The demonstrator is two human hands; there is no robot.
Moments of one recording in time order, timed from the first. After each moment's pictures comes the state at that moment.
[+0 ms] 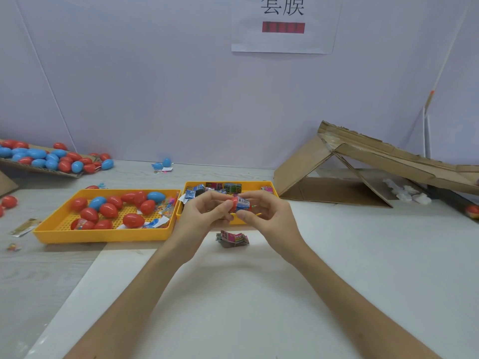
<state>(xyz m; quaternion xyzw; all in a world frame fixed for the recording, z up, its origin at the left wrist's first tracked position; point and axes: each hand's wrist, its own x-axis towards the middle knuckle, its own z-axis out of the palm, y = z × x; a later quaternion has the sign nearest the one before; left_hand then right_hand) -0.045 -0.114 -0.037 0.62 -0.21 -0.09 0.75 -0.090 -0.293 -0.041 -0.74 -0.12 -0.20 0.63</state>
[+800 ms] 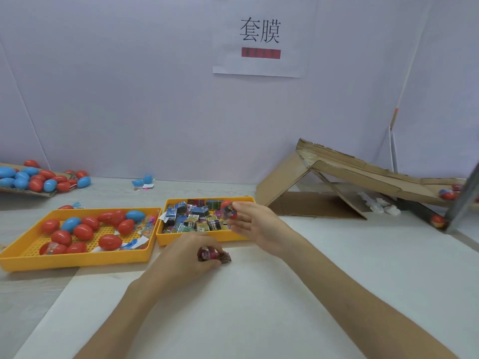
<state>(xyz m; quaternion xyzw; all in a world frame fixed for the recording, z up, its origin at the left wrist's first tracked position) -0.036 -0.110 -0.055 0.89 -0.37 0.06 0.24 -0.070 -0.310 -0.005 -0.59 0.05 0.04 0.81</state>
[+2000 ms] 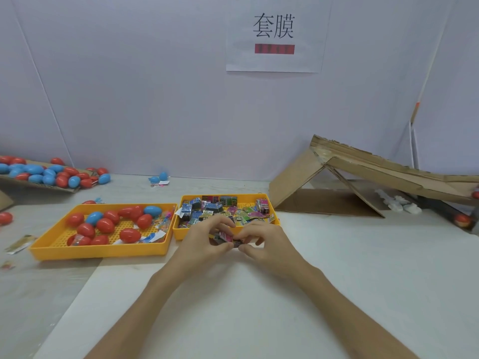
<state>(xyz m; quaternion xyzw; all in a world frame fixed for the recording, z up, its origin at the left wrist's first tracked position) -0.041 -0.113 -0.052 0.83 -0.32 0.05 0.46 -0.090 -0.311 -0.057 -0.89 -0.17 -0.17 0.39</state>
